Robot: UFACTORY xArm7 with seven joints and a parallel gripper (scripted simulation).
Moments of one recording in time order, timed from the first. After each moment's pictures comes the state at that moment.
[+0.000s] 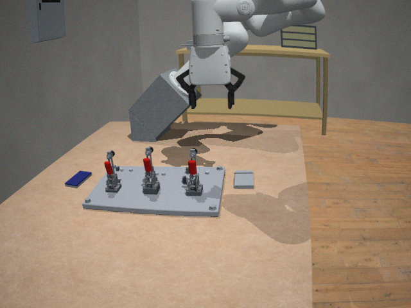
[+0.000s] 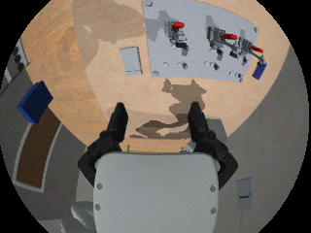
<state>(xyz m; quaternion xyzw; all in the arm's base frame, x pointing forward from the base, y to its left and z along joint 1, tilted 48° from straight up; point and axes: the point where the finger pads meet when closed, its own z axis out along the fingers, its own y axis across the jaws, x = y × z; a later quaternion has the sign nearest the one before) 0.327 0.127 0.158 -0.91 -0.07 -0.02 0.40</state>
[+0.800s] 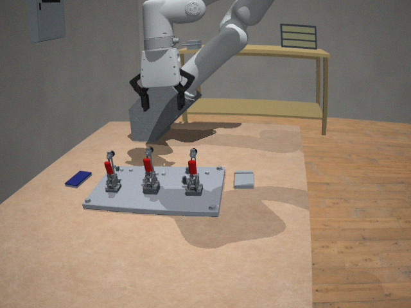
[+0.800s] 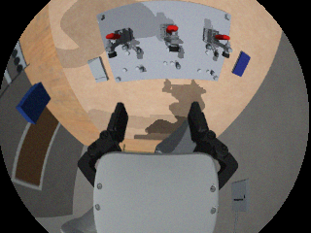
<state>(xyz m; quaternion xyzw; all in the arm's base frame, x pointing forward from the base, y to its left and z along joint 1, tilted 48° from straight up) 0.355 0.047 0.070 -0.91 -0.07 -0.02 0.40</state>
